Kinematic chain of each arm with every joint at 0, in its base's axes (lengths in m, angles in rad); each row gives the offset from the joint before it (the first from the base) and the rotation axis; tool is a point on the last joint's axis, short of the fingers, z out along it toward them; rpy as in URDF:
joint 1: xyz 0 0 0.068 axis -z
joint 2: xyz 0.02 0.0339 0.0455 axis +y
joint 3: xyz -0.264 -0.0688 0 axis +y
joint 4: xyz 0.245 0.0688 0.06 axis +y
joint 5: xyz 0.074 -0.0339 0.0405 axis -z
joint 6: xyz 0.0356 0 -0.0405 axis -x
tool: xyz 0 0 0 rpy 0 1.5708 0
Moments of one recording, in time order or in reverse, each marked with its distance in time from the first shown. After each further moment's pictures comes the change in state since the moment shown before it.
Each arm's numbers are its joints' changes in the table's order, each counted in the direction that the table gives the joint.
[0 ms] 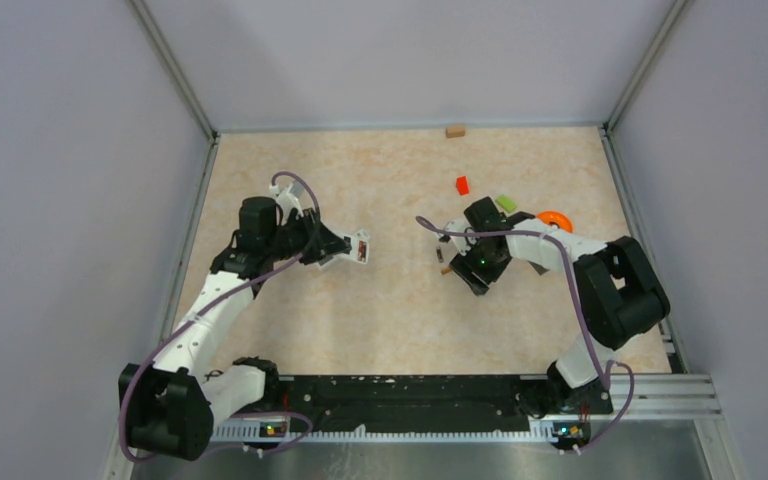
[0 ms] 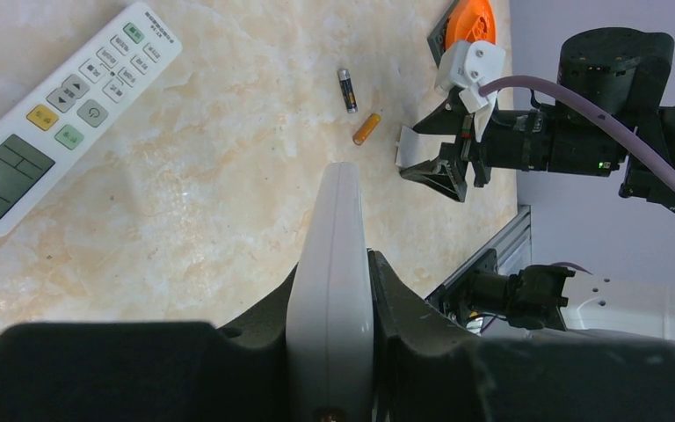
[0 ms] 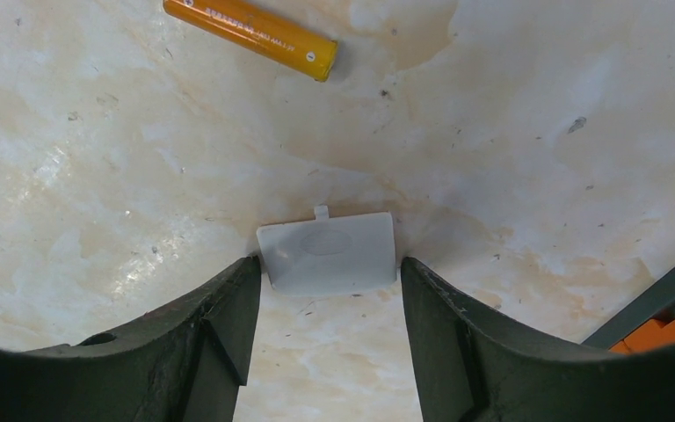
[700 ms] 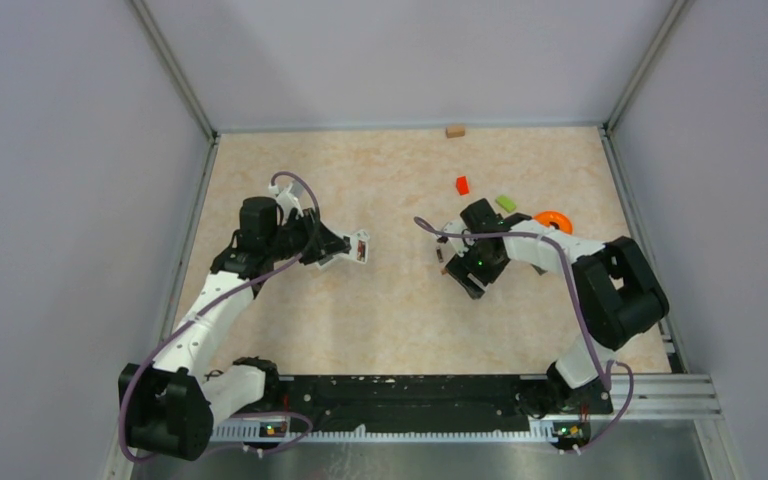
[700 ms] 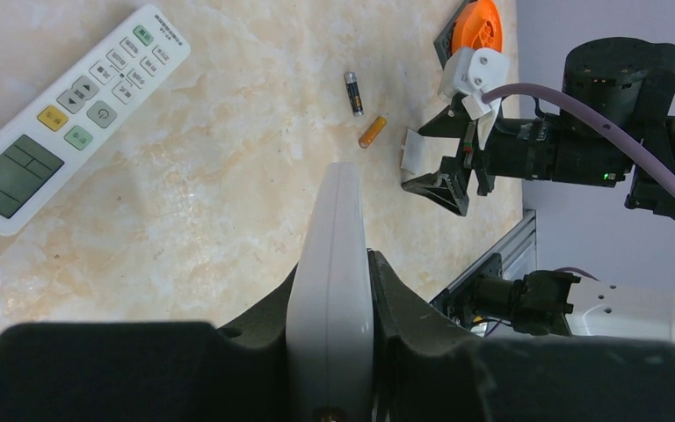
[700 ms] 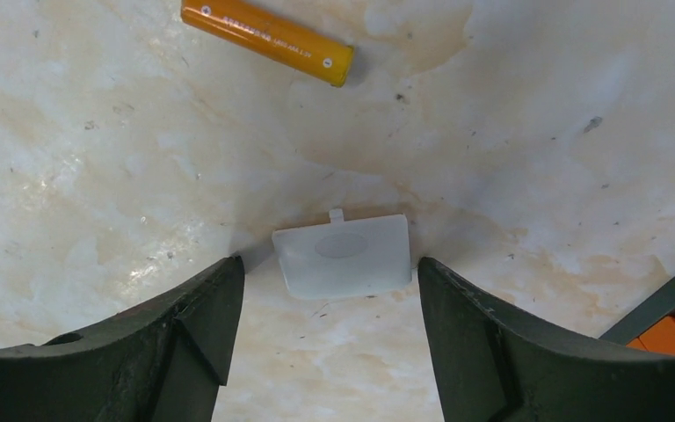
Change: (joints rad) left arm 0.003 0.000 0.000 0.001 -0.022 -0.001; right arm -0.027 0.000 0.002 -0.004 0.030 -0.045
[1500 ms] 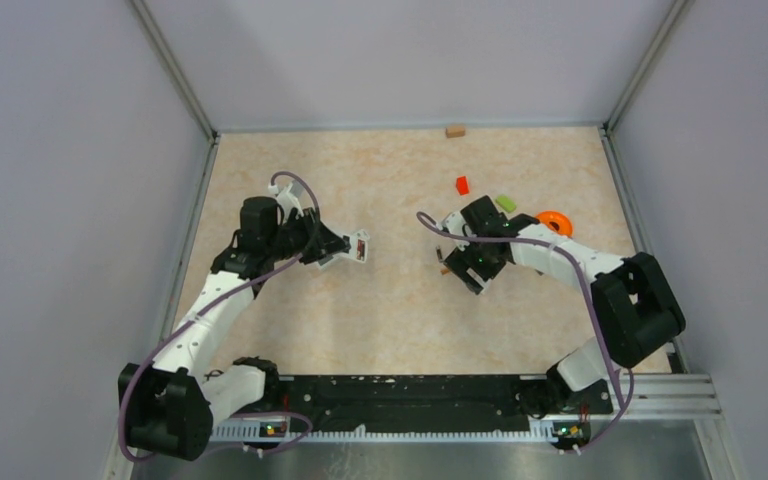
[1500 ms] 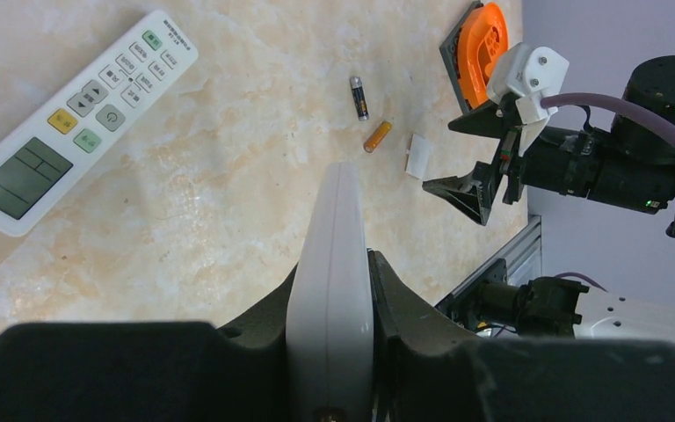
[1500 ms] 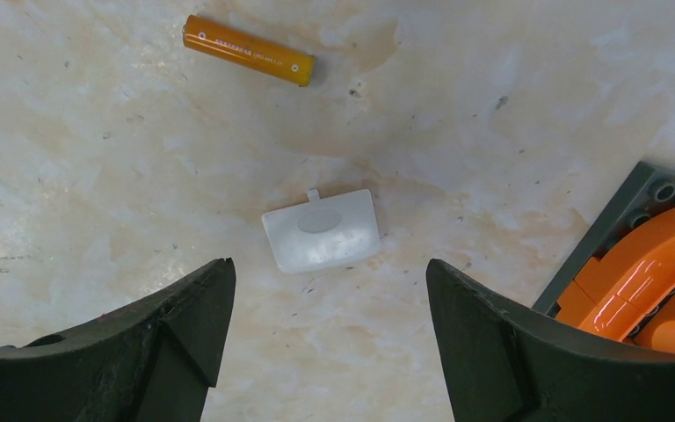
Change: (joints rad) left arm 0.008 0.000 -0.001 0.000 -0.021 0.000; right arm -0.040 -0.111 -0.003 0.004 0.084 -0.060
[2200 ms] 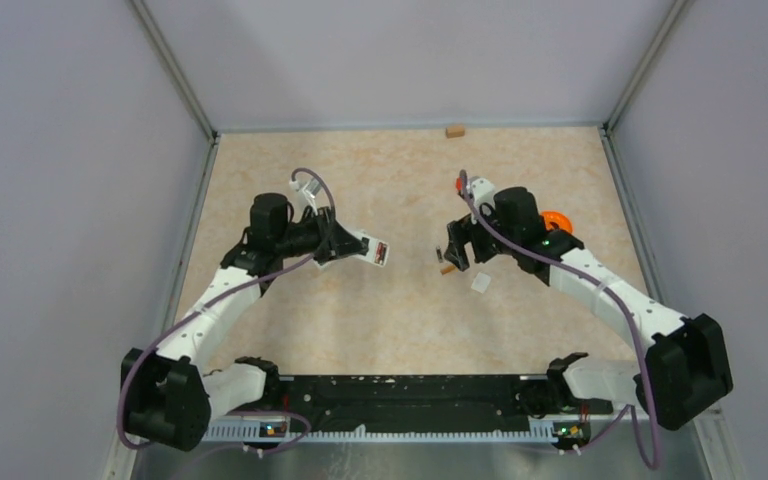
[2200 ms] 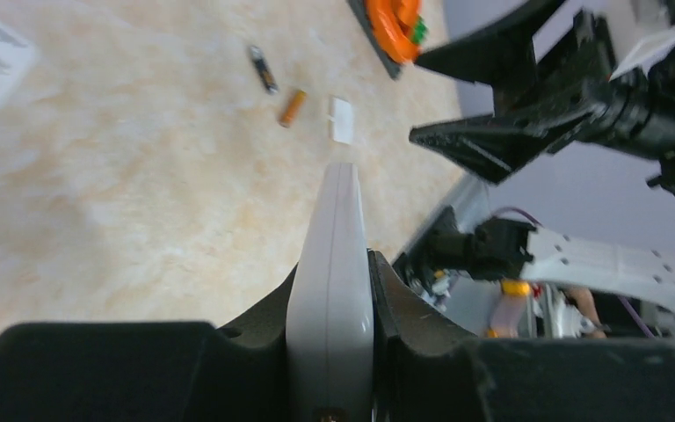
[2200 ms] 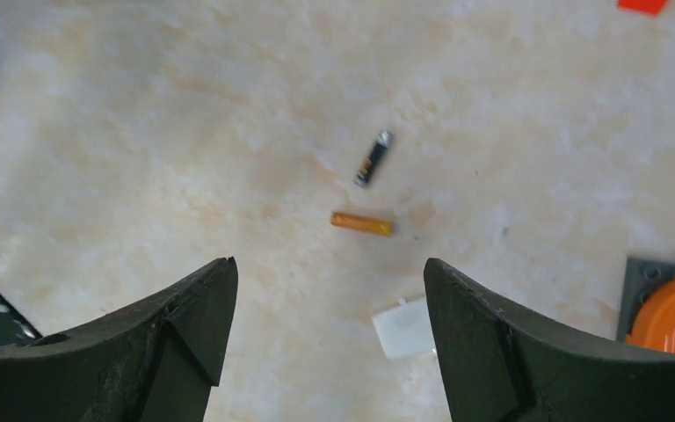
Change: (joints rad) left arm 0.066 0.066 0.006 -0.166 0.238 0.051; right arm 0.047 -0.344 0.102 -0.362 -0.287 -0.356
